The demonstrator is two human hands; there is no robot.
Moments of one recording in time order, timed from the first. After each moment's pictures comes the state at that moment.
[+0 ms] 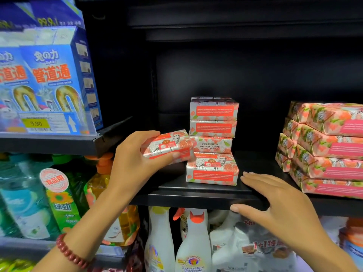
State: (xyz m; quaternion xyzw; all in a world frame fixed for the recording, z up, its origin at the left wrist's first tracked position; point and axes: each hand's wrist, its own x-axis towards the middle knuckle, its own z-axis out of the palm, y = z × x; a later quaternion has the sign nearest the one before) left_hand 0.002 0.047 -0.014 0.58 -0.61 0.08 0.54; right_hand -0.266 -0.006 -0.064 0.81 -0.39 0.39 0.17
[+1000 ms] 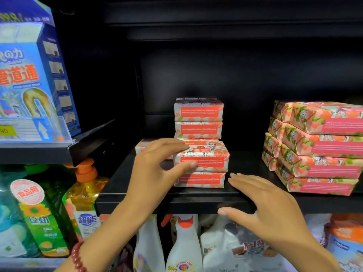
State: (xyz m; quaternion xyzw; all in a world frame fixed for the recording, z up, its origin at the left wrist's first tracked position) left_hand -0.042 0.026 -0.024 0.50 -0.68 0.06 0.54; right_hand -0.266 -0.011 -0.069 0.81 -0.39 0.39 0.23
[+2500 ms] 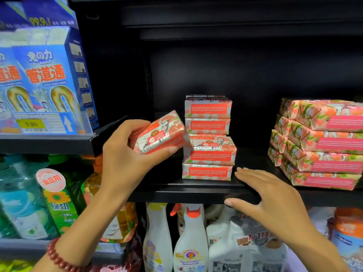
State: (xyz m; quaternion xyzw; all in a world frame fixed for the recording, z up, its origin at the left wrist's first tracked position) left_hand -0.010 0.066 -0.001 0.54 -0.59 0.09 0.59; right_hand -0.264 -0.002 -0.064 0.81 -0.42 0.37 0.17
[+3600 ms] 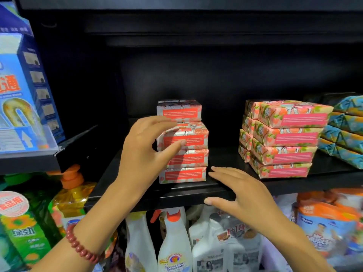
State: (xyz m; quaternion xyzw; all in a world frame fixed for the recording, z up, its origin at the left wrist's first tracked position) left_hand -0.051 0.028 0.014 0.46 -0.71 0.18 0.51; right_hand -0.271 0.012 -0.050 0.86 -0.40 0.33 0.04
